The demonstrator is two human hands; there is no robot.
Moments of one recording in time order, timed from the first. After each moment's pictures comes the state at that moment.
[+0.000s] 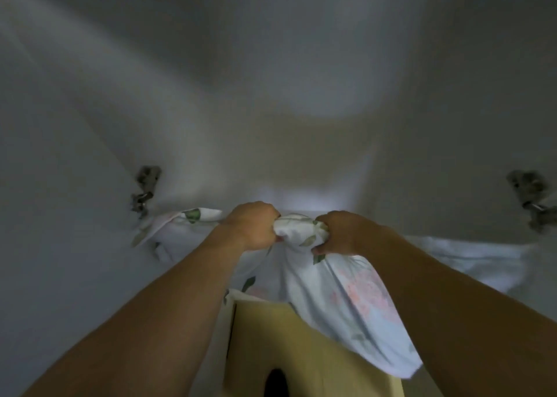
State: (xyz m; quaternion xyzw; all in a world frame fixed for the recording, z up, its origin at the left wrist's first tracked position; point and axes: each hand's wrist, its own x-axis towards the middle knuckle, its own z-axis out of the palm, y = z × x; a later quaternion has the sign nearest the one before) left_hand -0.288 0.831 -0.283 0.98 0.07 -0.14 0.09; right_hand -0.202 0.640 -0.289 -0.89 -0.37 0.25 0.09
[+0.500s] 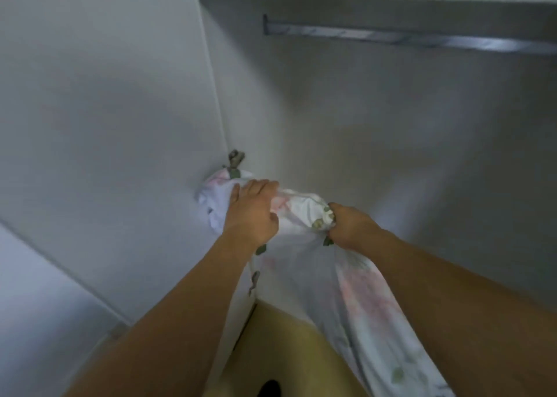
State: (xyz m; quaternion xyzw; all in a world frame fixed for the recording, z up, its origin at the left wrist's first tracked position) left_hand -0.419 0.807 -0.234 0.94 0.31 0.15 0.08; right_hand -0.268 0.662 -0.230 -0.88 -0.42 0.18 0.13
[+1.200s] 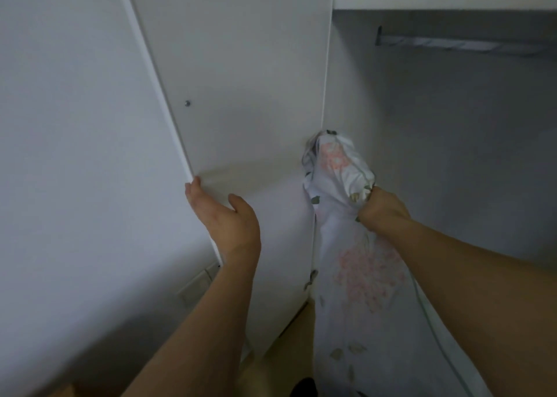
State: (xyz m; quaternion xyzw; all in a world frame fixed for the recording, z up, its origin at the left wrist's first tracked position) left_hand -0.592 0.782 -0.220 0.50 0.56 0.64 0.19; right_hand -0.357 0.722 -0.206 -0.88 -0.40 0.15 0.20
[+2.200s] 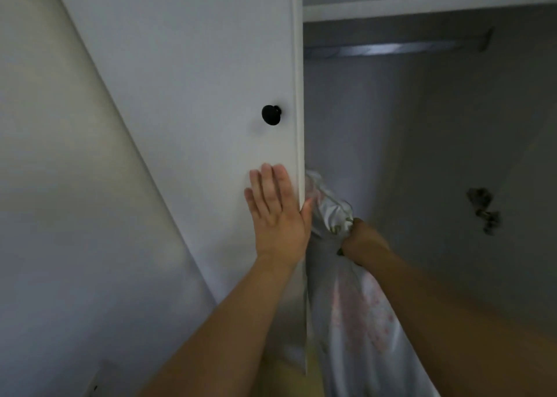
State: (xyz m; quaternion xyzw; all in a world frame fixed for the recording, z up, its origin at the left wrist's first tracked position) left_hand -0.354 0.691 -0.233 0.89 0.20 0.40 0.05; right_hand -0.269 0.561 -0.246 -0.95 -0.12 0.15 0.26
